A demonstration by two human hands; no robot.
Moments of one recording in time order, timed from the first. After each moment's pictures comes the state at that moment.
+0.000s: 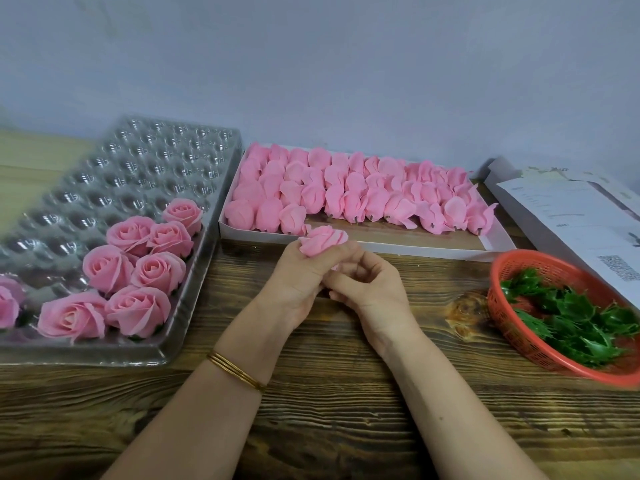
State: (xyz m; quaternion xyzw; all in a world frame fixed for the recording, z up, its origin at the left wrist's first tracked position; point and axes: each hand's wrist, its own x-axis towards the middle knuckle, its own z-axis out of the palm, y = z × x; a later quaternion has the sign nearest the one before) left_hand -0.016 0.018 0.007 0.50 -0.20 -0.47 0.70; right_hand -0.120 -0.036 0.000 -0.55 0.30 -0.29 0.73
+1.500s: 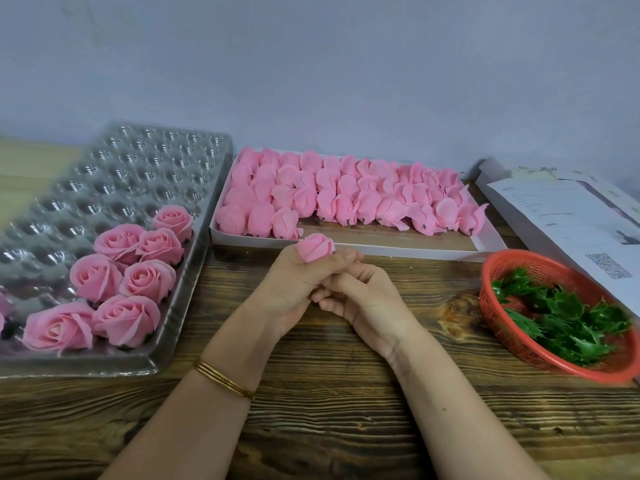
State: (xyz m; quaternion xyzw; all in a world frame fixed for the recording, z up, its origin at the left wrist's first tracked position) left_hand -0.017 0.026 0.011 0.50 -0.28 -0.48 0.66; right_hand -0.125 -0.045 0.005 -0.53 0.21 -0.20 0.80
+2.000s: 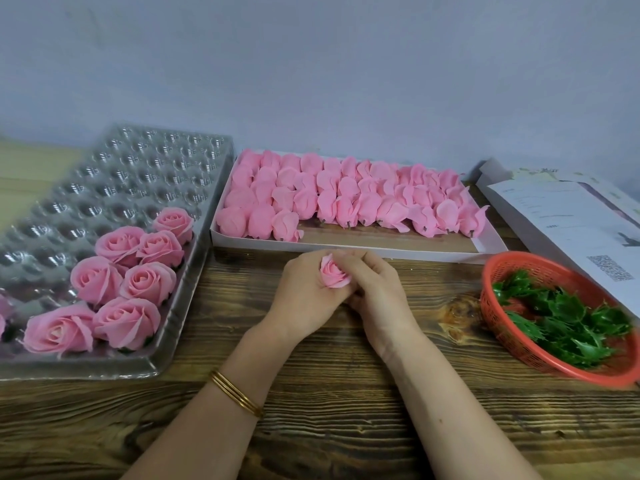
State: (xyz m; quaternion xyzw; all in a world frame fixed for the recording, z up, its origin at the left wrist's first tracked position) left_hand -0.031 0.025 0.004 0.70 -0.44 -0.21 0.53; right_hand -0.122 -0.044 0.007 -0.53 0.32 -0.28 0.73
